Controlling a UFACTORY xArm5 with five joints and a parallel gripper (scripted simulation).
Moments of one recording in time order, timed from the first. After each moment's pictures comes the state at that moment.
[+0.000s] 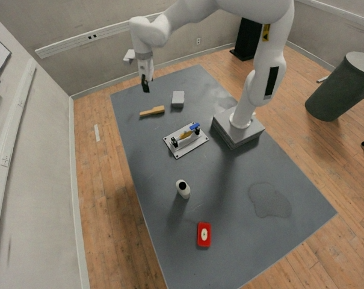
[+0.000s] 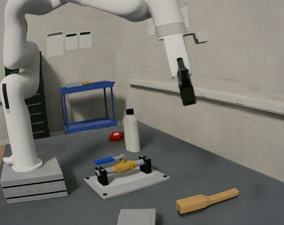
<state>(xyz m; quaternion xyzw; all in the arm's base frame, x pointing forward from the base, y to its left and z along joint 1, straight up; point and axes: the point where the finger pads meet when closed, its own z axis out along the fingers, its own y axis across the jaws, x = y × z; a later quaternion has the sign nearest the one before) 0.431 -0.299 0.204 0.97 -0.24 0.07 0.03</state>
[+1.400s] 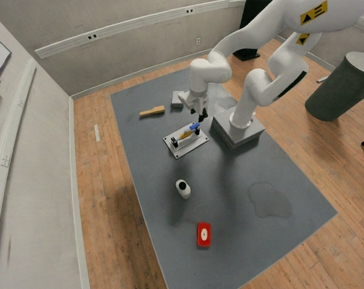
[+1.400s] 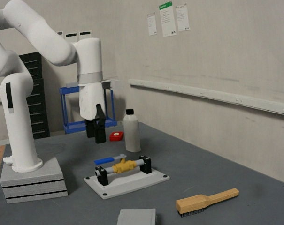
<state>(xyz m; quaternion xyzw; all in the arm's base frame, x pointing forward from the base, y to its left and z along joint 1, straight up) 0.253 -0.080 0.094 1.00 0.07 0.00 0.00</state>
